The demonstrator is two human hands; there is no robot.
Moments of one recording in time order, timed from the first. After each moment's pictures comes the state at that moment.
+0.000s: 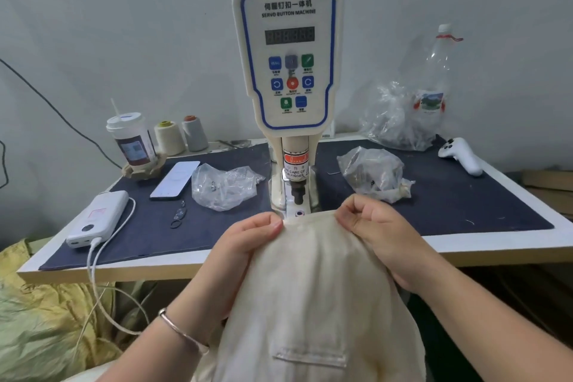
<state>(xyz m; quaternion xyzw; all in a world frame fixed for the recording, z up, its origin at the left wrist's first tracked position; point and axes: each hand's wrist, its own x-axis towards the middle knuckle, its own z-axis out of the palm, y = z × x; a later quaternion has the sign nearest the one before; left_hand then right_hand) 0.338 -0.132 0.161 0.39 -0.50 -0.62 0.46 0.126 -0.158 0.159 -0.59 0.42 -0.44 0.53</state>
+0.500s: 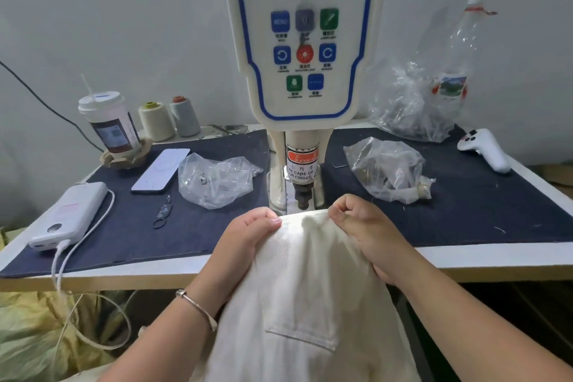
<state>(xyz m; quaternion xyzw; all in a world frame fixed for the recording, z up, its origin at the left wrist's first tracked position) 0.349 -0.216 0.106 0.50 -0.56 -0.48 0.45 0.143 -0.231 0.113 -0.59 0.51 -0.40 0.48</state>
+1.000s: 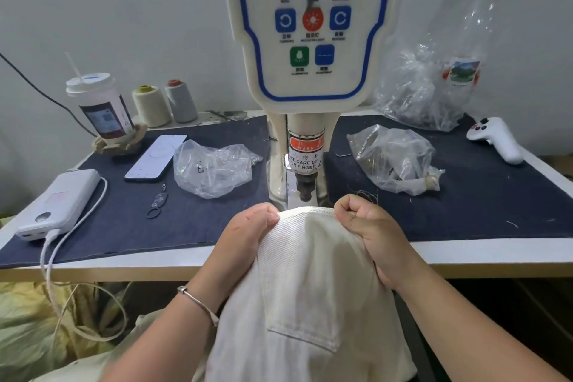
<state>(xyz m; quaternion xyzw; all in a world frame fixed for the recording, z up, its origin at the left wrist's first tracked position) 0.351 -0.228 0.083 0.52 -0.60 -0.42 0.43 0.140 -0.237 0.084 -0.53 0.40 -0.46 0.59</state>
